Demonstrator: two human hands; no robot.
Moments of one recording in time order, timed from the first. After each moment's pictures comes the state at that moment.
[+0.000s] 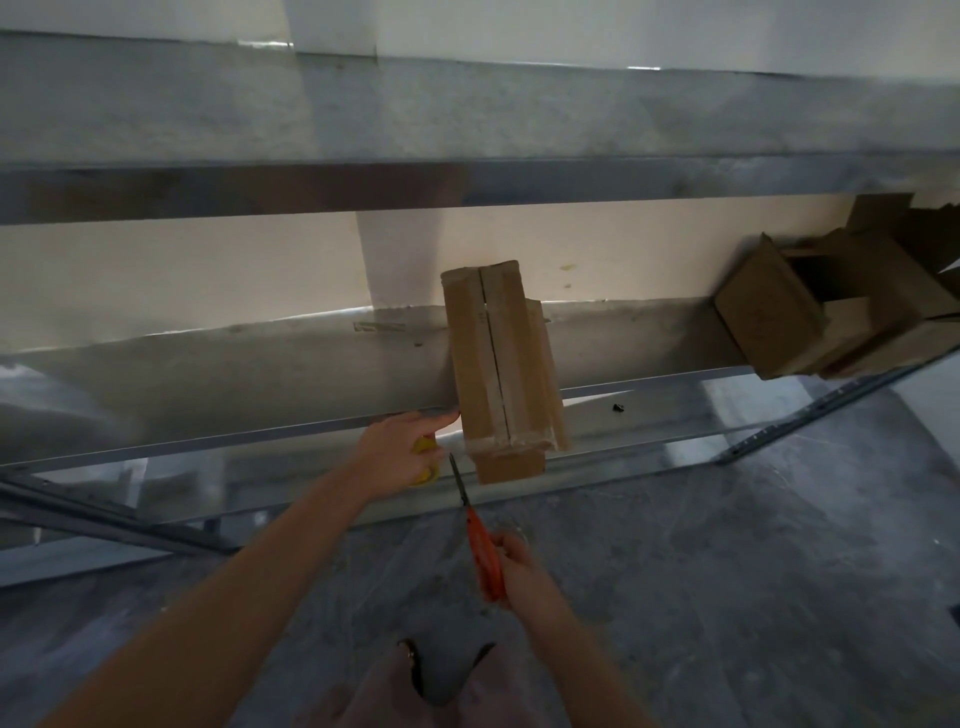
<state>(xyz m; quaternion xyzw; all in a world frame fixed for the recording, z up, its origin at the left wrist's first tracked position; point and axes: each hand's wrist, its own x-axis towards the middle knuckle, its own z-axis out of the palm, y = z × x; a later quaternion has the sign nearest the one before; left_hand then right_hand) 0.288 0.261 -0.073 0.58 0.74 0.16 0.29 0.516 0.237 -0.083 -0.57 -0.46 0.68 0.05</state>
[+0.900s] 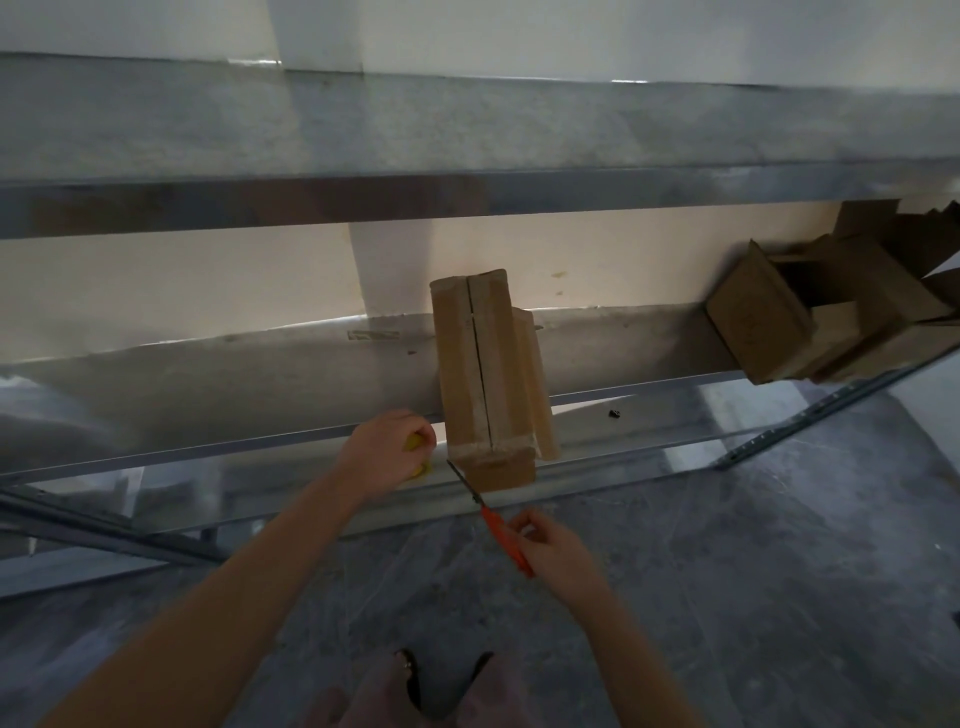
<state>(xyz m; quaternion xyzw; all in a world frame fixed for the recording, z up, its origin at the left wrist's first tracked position) 0.294 0.262 -0.055 0.57 0.77 0.17 0.24 0.549 0.283 -0.074 -0.56 -0.61 0.56 0.04</state>
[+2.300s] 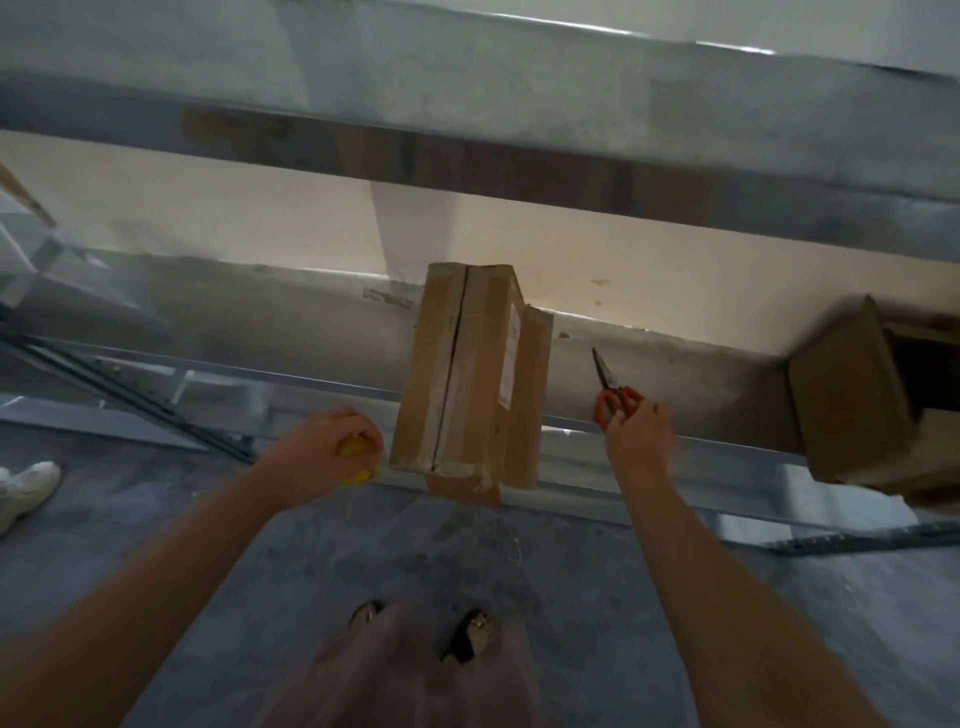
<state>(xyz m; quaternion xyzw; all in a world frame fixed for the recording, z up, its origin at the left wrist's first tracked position) 0.332 0.245 -0.064 0.44 0.82 0.23 0.28 0.571 0.562 -0.136 -0.61 -0.76 0.20 0.05</state>
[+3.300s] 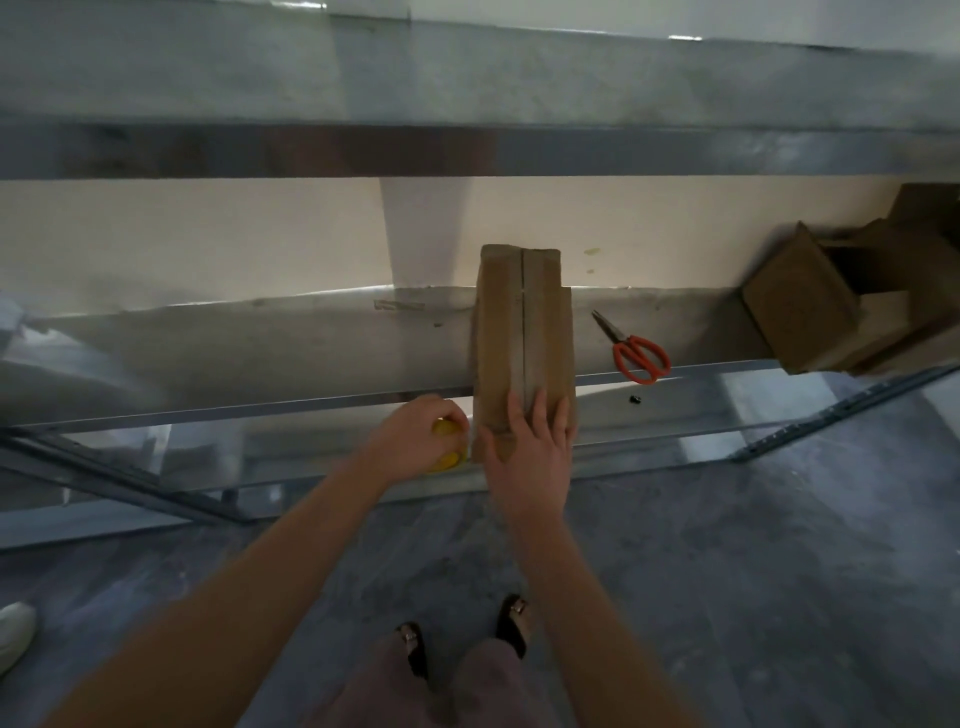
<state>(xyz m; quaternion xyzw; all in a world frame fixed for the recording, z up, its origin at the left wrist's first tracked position) 0.303 0.247 -0.057 0.53 0.75 0.24 0.32 0.465 0.297 -0.088 -0.55 -0.81 0.18 0.10</state>
